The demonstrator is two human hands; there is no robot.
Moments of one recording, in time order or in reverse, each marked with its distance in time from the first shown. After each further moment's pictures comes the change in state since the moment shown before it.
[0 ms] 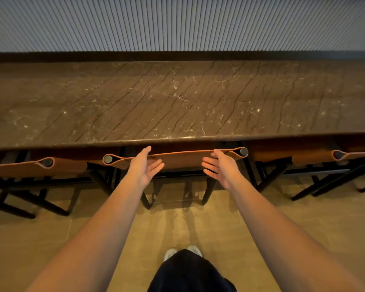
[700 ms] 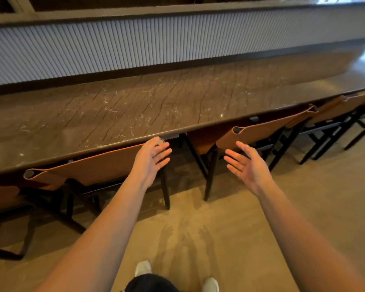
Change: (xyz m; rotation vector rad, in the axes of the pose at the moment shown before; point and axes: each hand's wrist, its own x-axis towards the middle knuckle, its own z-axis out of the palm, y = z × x) left_hand -0.129 -0.148 0.155 0.261 -0.518 0.144; right_hand -0.117 -0.019 -0.300 0.322 0.050 -0.332
